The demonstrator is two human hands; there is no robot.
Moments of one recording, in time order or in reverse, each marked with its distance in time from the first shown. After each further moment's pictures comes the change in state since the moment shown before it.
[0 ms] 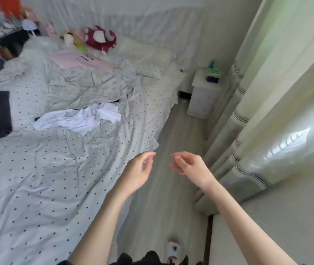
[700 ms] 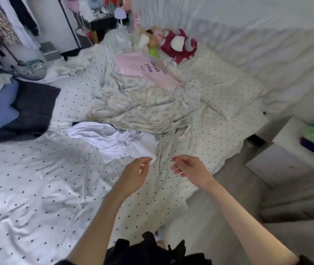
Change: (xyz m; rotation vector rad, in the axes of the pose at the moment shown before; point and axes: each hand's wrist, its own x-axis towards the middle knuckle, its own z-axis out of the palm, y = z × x) left_hand 0.311 -0.098 -0.111 -0.033 0.342 -0.372; right_hand 0.424 -0.127 0.046 -0.162 -0.530 -0.118
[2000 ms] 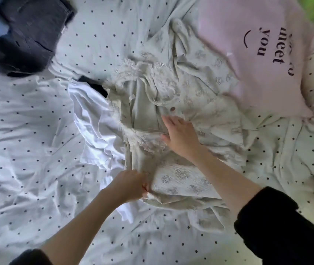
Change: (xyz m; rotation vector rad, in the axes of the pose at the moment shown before) left_hand 0.343 -0.103 0.043 0.385 -0.253 -0.578; right_hand 0.555 0.001 0.053 -1.163 -0.595 -0.826
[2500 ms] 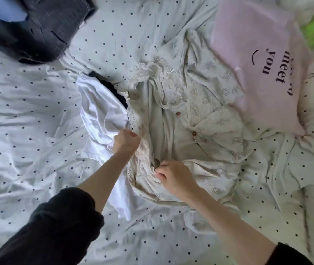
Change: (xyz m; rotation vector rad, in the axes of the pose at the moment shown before) left_hand 0.046 -0.026 -0.051 -0.823 0.585 -0.678; right_hand -0.075 -0.044 0.022 0.242 -0.110 -0.167
